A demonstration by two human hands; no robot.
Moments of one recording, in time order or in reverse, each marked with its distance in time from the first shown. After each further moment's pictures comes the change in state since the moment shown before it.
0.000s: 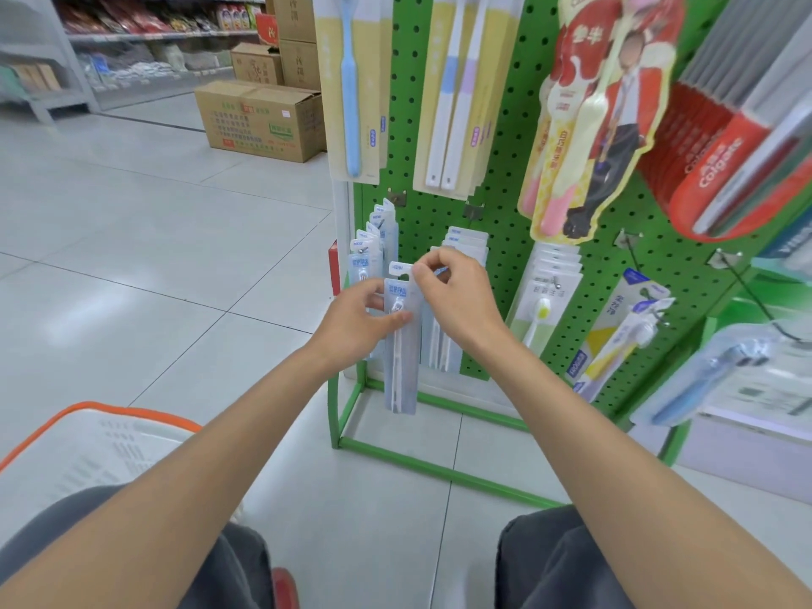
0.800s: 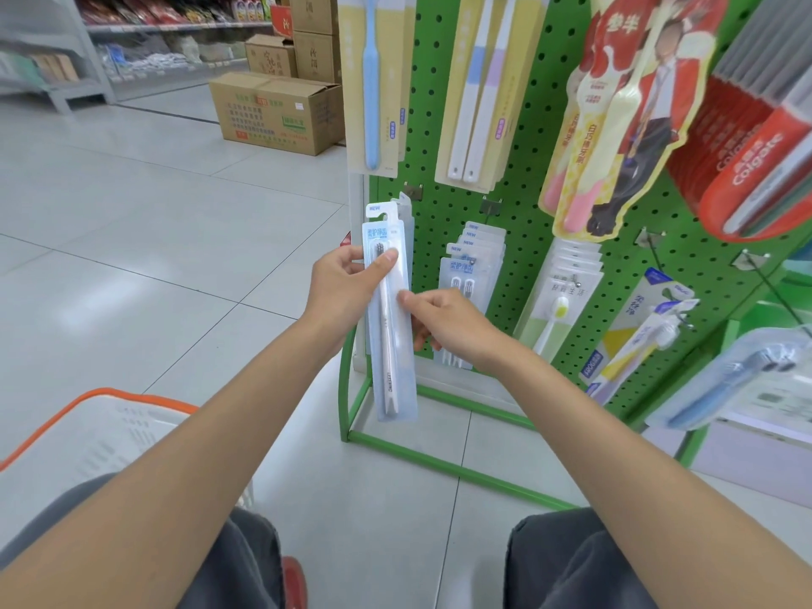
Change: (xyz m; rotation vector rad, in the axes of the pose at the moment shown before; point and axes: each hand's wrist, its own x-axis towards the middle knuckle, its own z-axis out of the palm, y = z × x) left_hand 0.006 0.013 -0.021 -0.337 0.289 -0.117; right_hand -0.013 0.009 0.016 0.132 -0.467 0.195
